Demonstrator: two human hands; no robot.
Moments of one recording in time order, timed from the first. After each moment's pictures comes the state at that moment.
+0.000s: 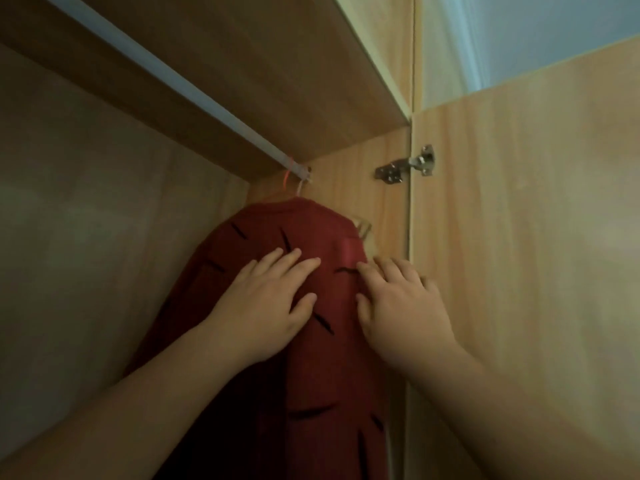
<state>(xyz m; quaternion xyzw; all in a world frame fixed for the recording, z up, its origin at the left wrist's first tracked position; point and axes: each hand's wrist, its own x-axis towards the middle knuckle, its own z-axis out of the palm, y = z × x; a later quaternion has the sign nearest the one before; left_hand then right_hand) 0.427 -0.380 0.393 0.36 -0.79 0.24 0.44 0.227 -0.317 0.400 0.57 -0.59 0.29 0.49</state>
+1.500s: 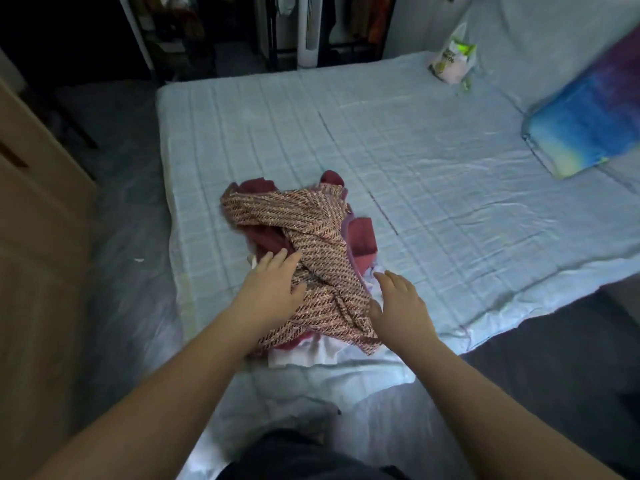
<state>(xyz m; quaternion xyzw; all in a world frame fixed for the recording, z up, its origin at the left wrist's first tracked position) -0.376 0.213 -0.212 0.02 -0.98 -0.18 -0.11 -0.389 0.460 -0.224 0.08 -0.98 0.14 -0.08</state>
